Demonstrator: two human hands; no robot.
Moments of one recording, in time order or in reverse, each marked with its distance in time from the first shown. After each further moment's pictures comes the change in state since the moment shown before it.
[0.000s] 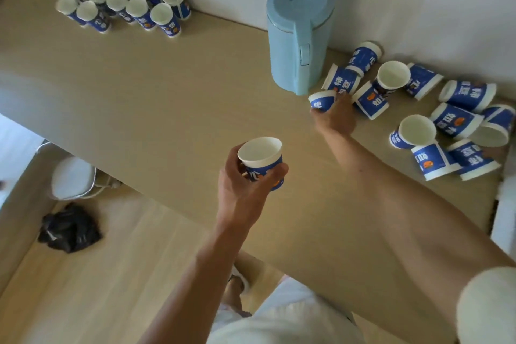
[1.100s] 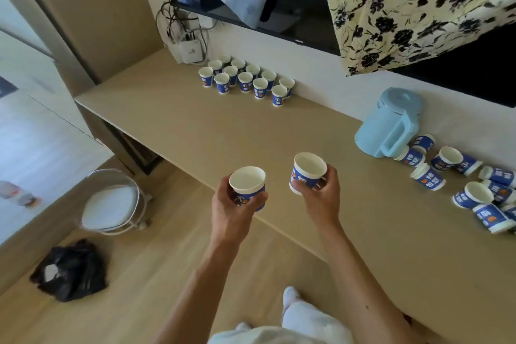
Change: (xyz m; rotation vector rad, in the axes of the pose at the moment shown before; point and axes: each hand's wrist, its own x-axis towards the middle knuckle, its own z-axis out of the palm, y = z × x) left_hand -0.021 -0.062 -0.371 -0.241 0.129 0.225; right_hand -0.398 -0.206 0.072 0.898 -0.128 -0.302
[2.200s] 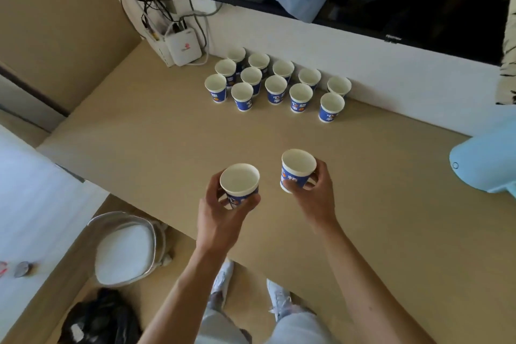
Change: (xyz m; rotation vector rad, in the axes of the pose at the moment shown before) left_hand 0.370 -0.023 -0.092 0.228 -0.131 -0.062; right_hand 0.220 0.063 0.277 -0.086 0.008 0.163
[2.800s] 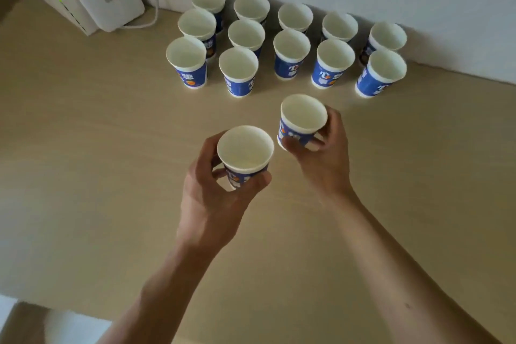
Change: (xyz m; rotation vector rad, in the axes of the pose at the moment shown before) left_hand 0.210 -0.080 -0.017 0.020 -0.289 0.210; right_hand 0.145 0.062 0.130 -0.096 0.224 -0.152
